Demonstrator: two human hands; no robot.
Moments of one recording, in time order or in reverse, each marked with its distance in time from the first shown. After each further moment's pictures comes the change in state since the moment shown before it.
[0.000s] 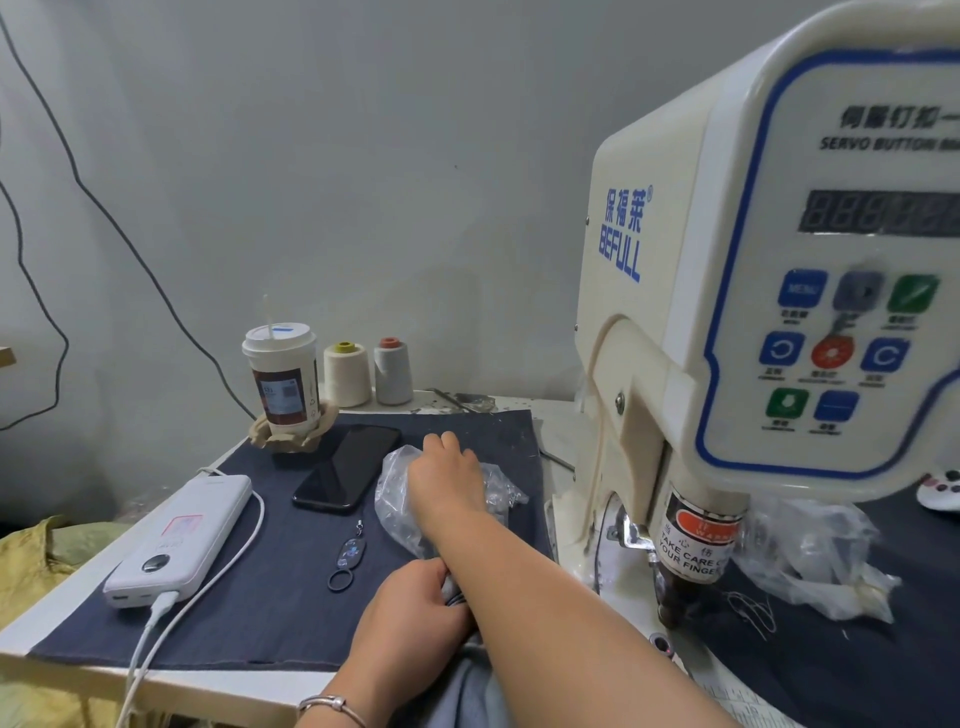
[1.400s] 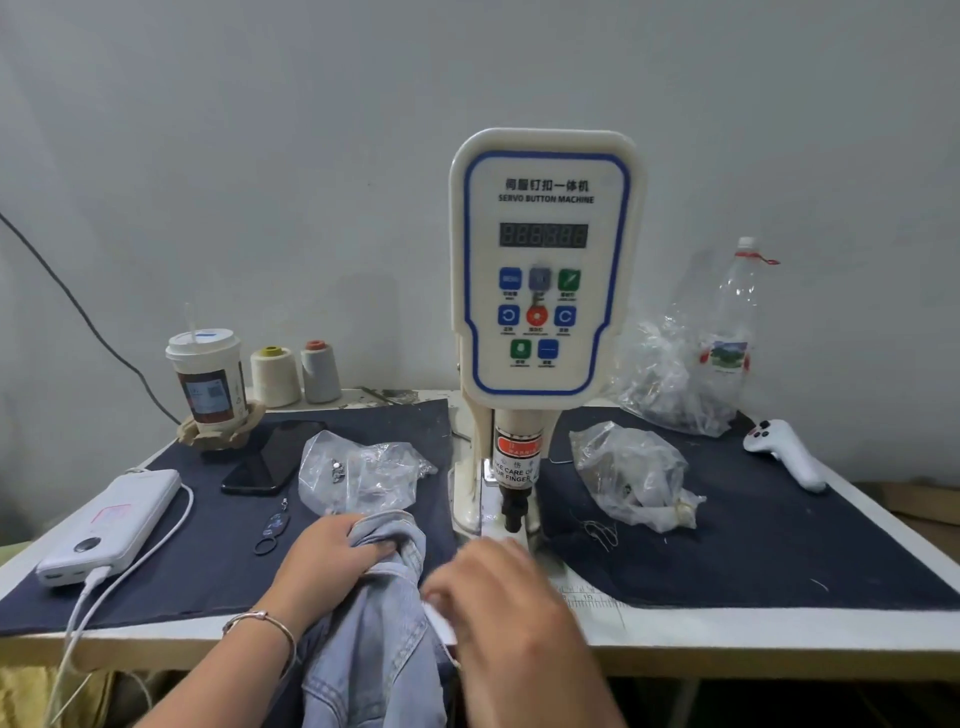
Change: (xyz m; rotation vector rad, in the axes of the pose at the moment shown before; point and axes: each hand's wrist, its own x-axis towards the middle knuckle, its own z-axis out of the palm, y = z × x) left_hand -0.007 0.008 -0.006 0.047 0.010 0.018; right_hand -0.282 0.021 -0.142 0.363 0.601 -0.149
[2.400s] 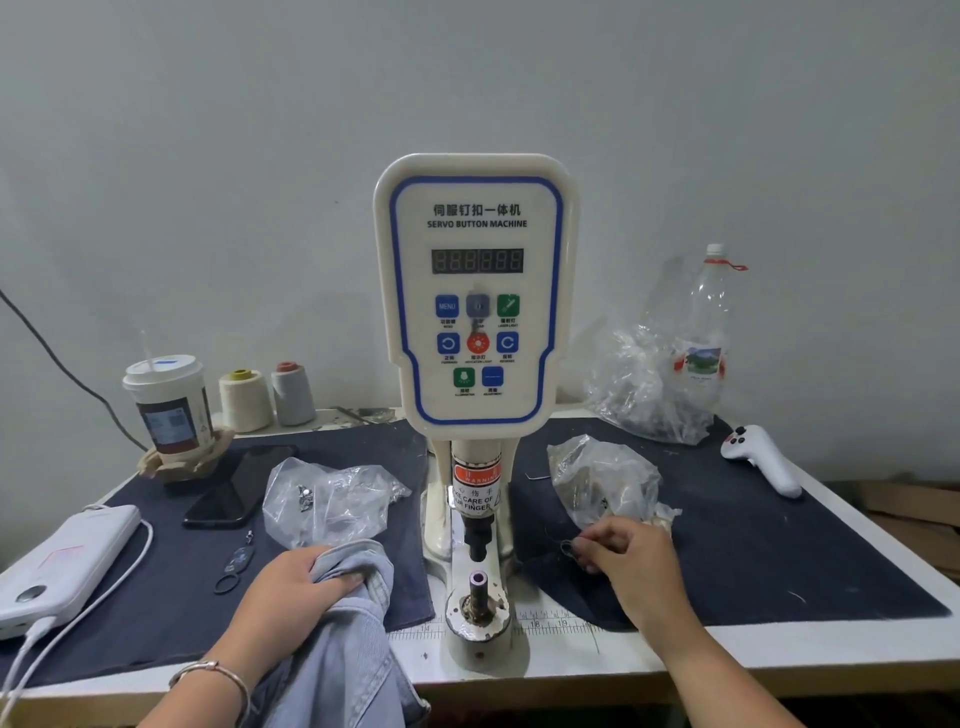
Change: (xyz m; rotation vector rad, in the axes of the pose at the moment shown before) left_hand -0.006 0.002 0.000 -0.010 -0.034 0.018; right_hand -0.030 0.202 0.004 0.420 0.027 0.916
